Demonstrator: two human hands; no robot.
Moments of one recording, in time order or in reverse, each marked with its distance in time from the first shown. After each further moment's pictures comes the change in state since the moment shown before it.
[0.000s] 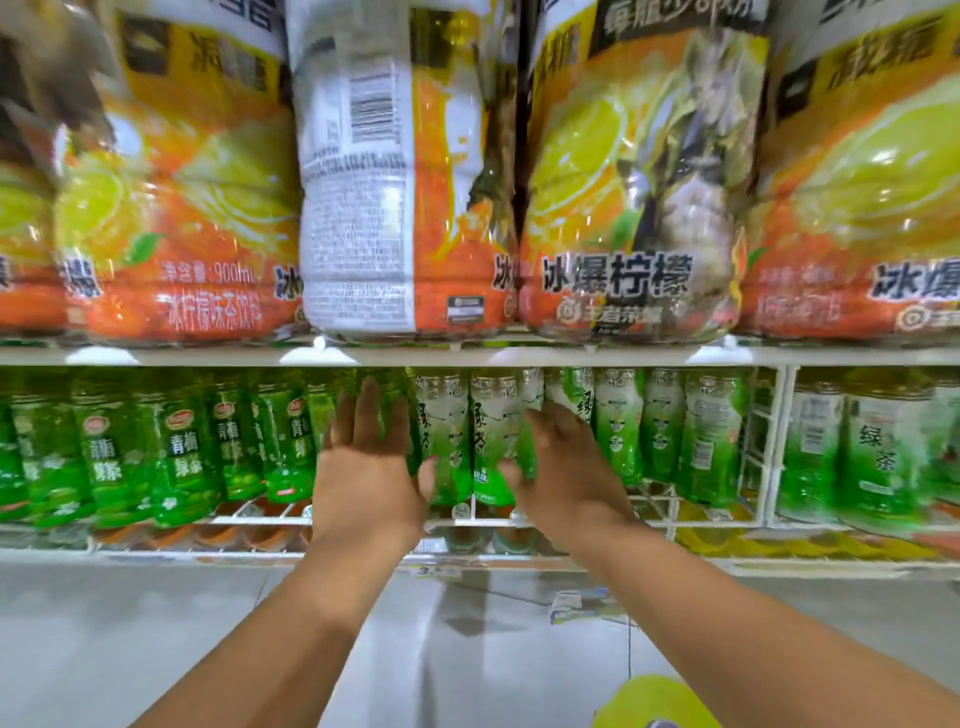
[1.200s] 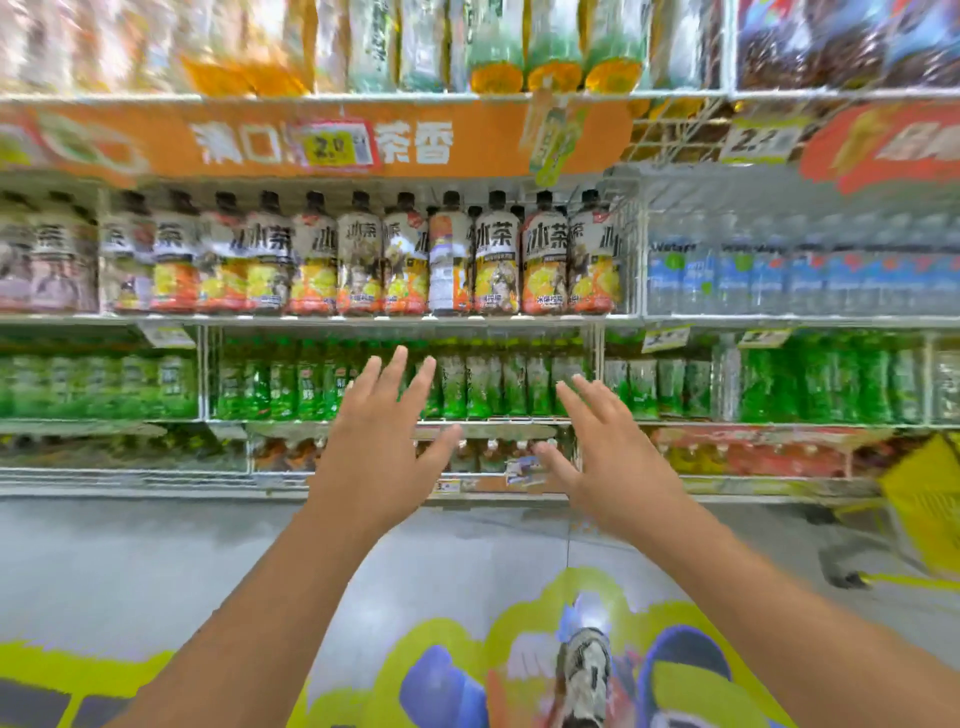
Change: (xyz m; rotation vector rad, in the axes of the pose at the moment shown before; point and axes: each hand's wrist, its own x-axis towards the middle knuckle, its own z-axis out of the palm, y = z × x) left_hand -0.379 0.047 -0.402 -0.206 0.100 0.144; right_hand -0.514 -0.062 -0.224 -0.058 0.269 -0.203
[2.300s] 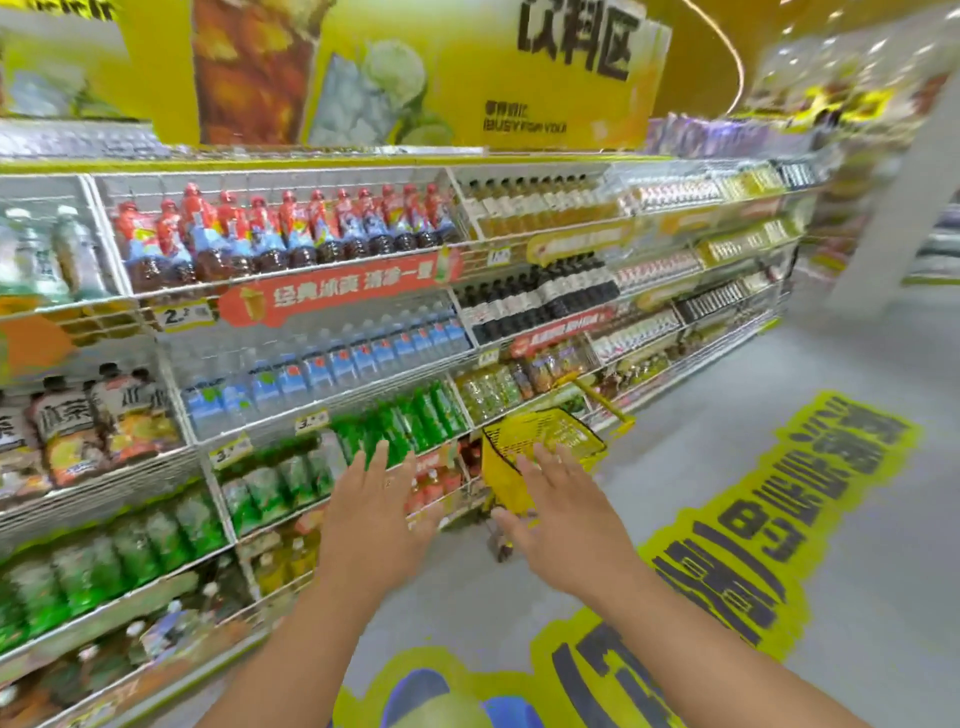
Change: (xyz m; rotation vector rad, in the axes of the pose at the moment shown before) left_hand -0.160 0.547 0.010 0.012 -0.085 0.529; right_hand -0.451 0.280 -0.257 -0.292 0.258 0.575
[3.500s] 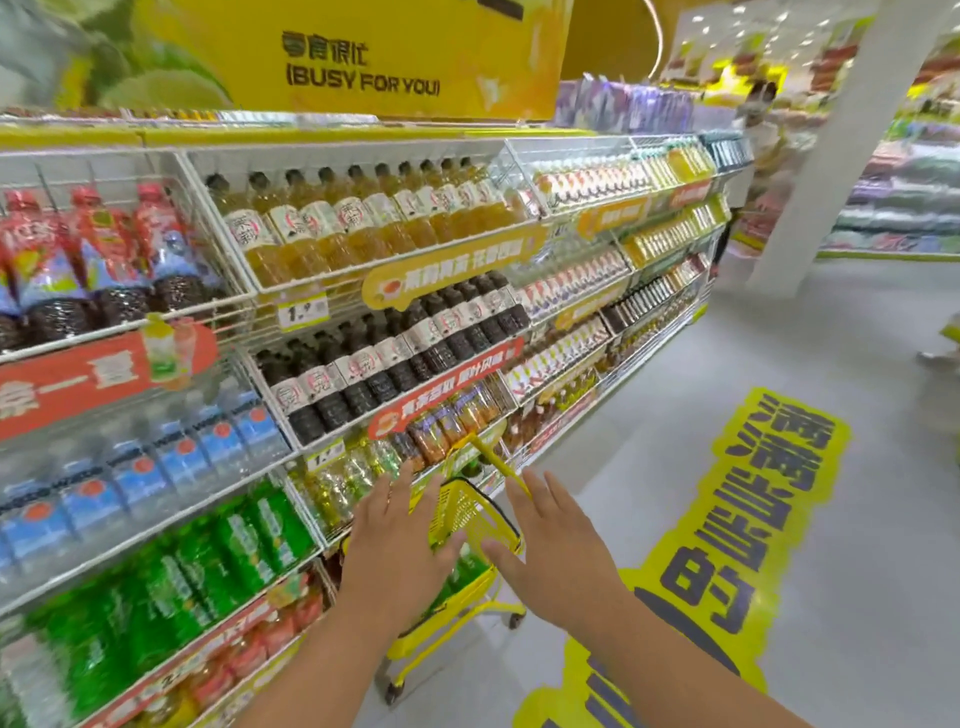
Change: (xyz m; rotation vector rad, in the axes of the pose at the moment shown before) left_hand 0.490 0.299 0.177 -0.129 -0.062 0.226; right_hand 0.394 0.400 0.056 0.065 0.014 0.142
